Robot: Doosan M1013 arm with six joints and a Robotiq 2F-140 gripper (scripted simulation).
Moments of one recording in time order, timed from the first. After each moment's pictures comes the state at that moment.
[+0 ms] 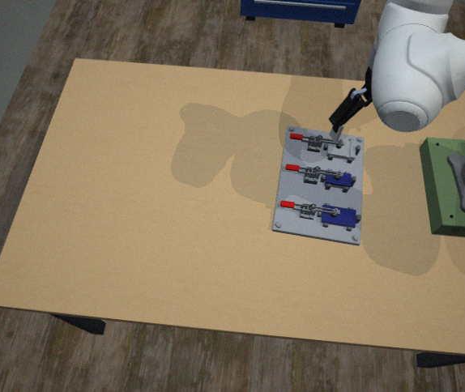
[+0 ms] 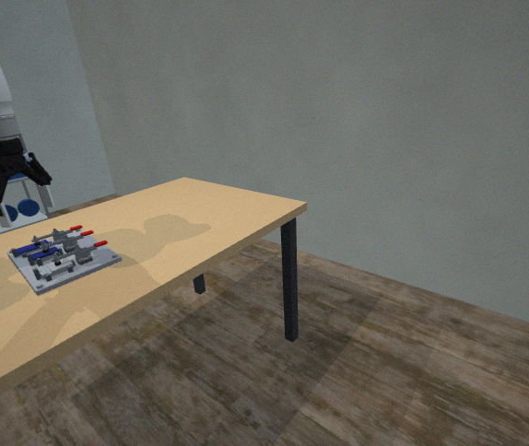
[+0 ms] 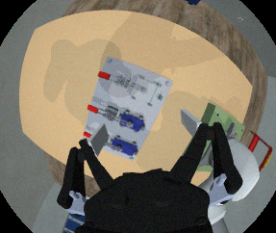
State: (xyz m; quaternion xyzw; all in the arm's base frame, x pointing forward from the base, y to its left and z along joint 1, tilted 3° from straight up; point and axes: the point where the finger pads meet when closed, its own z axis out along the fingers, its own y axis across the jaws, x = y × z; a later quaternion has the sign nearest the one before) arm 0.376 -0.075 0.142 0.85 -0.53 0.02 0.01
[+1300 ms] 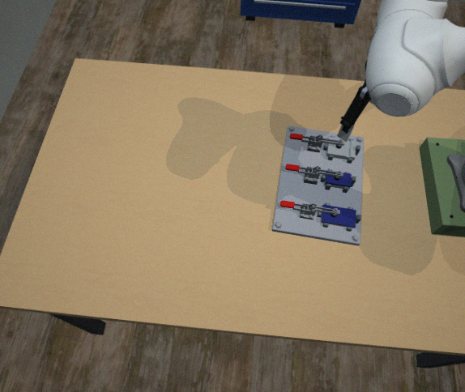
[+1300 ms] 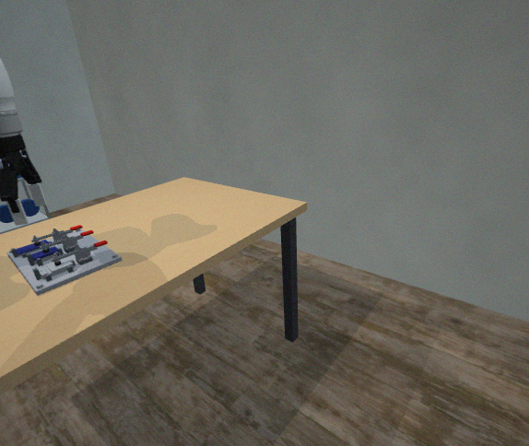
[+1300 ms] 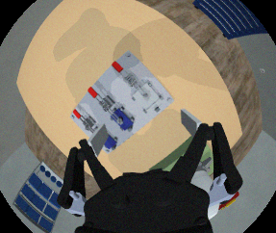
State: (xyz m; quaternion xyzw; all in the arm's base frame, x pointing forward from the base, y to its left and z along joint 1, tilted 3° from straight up) arm 0.376 -0.094 0.152 0.94 -0.33 0.02 0.01
